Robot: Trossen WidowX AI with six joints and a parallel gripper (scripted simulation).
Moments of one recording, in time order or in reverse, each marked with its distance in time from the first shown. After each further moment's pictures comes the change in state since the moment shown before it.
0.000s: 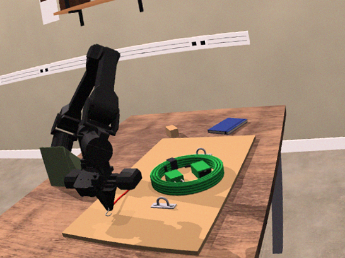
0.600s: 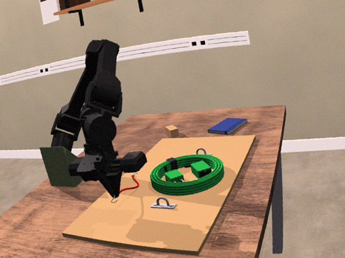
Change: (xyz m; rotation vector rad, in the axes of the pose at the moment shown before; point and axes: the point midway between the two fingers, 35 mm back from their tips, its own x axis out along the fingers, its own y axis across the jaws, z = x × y) arm -0.033 0.020 -0.008 0.023 -0.019 0.063
